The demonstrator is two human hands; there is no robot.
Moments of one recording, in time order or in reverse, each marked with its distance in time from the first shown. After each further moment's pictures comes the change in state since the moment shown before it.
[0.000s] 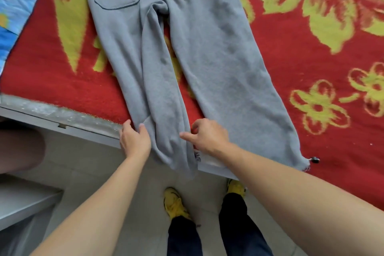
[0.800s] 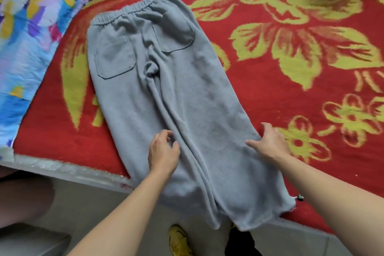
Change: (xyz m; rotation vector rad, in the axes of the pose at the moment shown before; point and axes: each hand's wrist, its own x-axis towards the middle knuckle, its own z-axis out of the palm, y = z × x) left_hand -0.038 0.140 0.021 0.150 -0.230 0.414; right_hand 0.015 0.143 -0.141 0.112 0.260 0.428
